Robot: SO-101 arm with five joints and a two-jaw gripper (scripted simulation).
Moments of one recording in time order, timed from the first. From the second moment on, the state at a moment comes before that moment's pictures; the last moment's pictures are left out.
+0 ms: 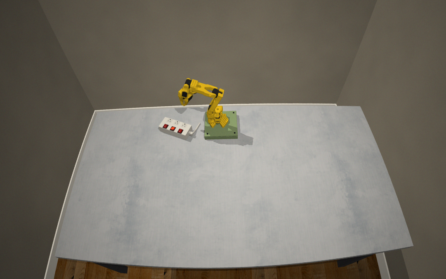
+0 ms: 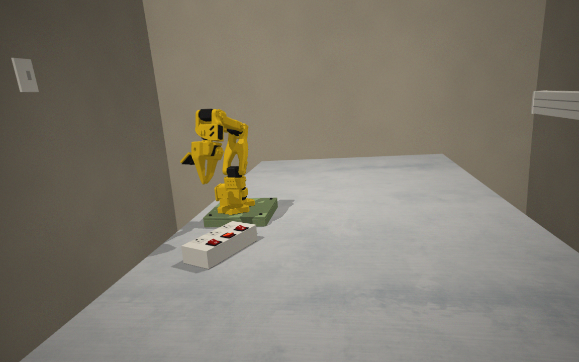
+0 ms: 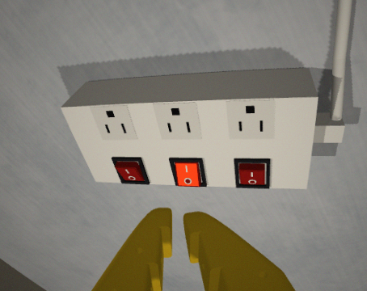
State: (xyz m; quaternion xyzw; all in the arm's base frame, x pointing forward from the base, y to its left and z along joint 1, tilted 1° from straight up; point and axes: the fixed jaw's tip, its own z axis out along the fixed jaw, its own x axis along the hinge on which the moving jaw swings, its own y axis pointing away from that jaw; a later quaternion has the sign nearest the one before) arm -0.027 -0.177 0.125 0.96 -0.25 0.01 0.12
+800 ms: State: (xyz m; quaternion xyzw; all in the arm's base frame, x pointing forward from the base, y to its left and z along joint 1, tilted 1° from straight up) arm -0.028 -0.172 0.125 0.96 -0.26 0.01 0.13
